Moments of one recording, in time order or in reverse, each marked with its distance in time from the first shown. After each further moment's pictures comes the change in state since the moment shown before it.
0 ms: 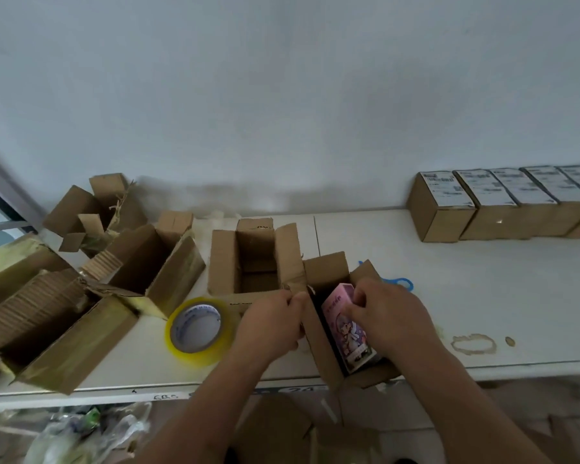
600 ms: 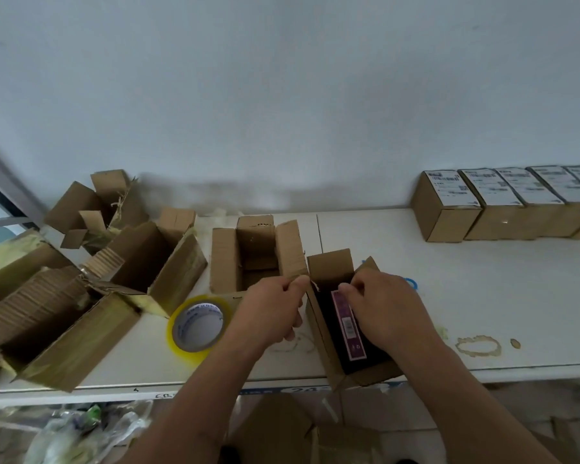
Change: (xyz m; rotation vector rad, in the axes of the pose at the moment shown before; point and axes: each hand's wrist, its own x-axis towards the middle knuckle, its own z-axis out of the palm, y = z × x) left_hand 0.003 0.007 -0.020 -0.136 0.020 -0.008; right_hand 0.009 -0.011 0.000 0.081 0.048 -0.016
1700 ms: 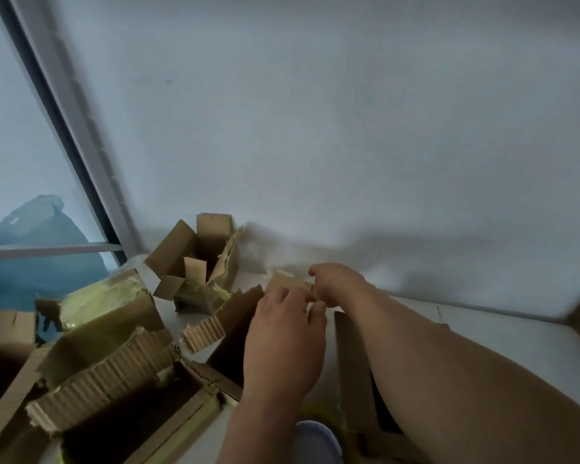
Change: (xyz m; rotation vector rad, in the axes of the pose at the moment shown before) left_hand 0.087 -0.078 -0.140 0.206 0.604 0.182; right_hand 0.260 -0.243 0.117 -0.362 -0.328 -0.259
